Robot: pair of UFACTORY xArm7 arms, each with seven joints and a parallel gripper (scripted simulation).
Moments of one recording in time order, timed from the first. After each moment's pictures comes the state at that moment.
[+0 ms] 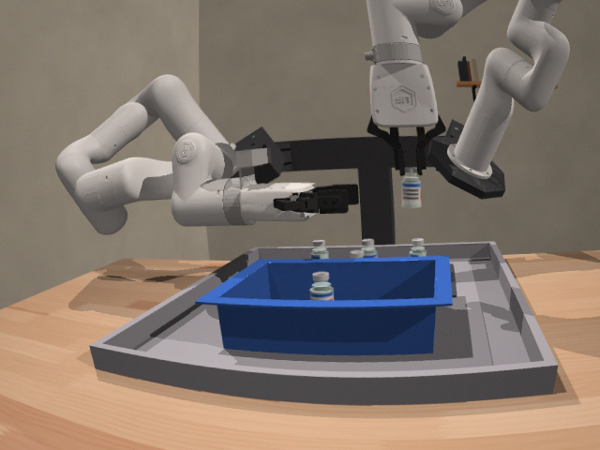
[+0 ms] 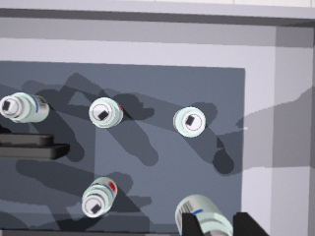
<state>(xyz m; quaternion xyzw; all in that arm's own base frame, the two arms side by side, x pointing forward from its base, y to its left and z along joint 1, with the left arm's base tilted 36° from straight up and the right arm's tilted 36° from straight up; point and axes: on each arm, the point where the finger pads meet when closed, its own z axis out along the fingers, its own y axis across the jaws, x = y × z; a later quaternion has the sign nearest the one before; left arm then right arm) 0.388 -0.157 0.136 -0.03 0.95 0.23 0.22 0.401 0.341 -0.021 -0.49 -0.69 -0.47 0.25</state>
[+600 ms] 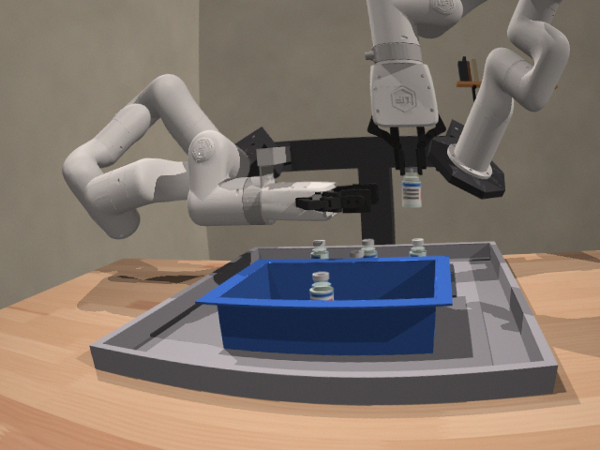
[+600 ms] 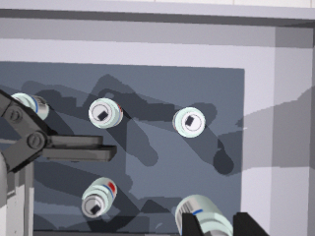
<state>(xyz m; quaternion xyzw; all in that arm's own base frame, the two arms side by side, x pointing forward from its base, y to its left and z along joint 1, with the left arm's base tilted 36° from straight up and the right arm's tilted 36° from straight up) 0.387 -0.157 0.136 -0.03 0.95 0.23 0.22 0.405 0.370 -0.035 -0.49 -0.69 -0.47 0.25</state>
